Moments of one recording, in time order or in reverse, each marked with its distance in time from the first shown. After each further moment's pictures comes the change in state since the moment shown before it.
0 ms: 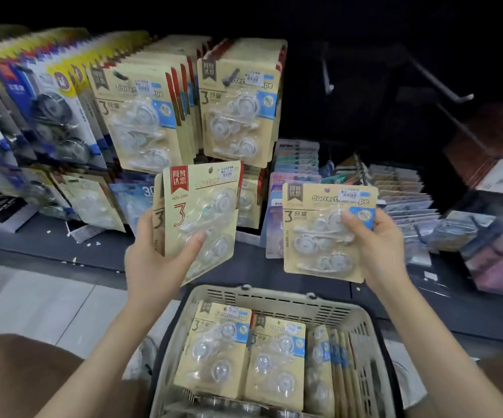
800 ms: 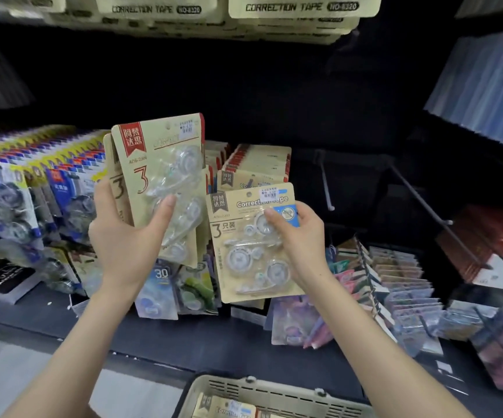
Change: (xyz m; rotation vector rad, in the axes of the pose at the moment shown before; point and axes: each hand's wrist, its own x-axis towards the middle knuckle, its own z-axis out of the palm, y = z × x) left_hand 0.137 0.091 -0.032 -0.078 0.339 0.341; right_hand 0.065 -0.087 0.156 -0.093 -0.097 -0.160
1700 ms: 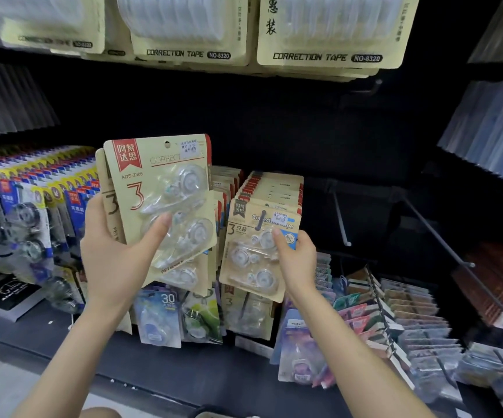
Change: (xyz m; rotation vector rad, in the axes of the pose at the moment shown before) left_hand 0.023 0.004 -0.019 -0.102 -0.017 -0.038; right_hand 0.046 0.039 0.028 -0.155 0.127 0.010
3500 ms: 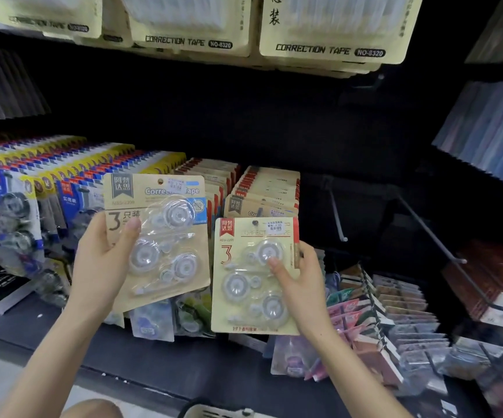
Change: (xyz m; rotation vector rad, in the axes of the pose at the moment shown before) left_hand 0.000 -0.037 -0.023 0.040 -0.156 -0.216; right_hand -0.057 -0.006 -0.038 -0.066 -0.199 -0.128
